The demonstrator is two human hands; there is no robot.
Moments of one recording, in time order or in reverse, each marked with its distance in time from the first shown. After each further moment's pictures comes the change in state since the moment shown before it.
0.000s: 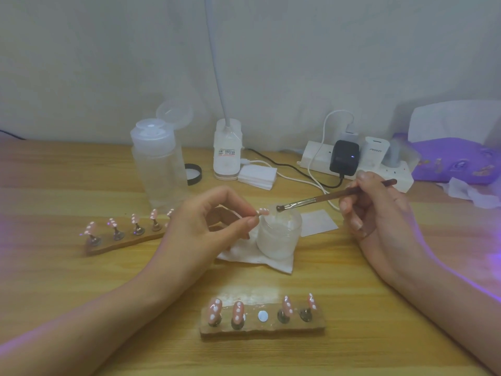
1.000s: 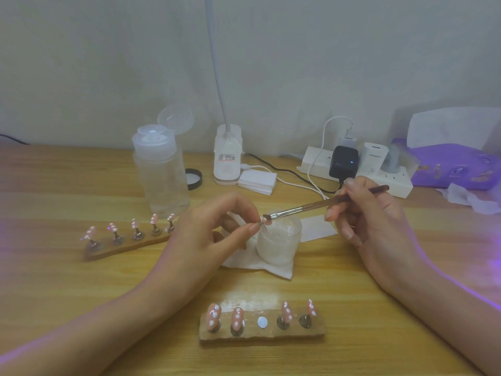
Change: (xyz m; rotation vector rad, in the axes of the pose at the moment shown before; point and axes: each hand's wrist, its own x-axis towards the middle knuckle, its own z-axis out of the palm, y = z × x) left_hand -0.001 -0.003 0.000 0.170 -0.041 0.163; right_hand -0.003 -0.001 0.004 -0.117 -0.102 -0.033
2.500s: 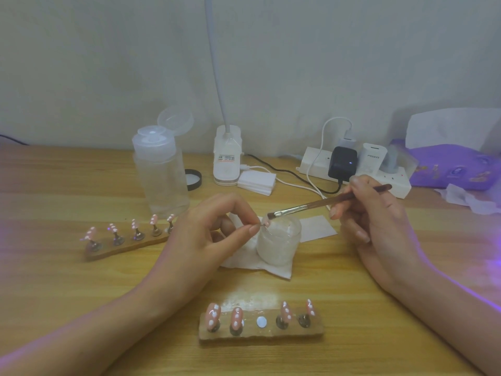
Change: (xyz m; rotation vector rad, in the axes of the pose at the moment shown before) left_hand -0.001 0.000 0.000 -0.031 0.005 0.028; right_hand 0.001 0.000 -0.002 0.040 -0.004 -0.016
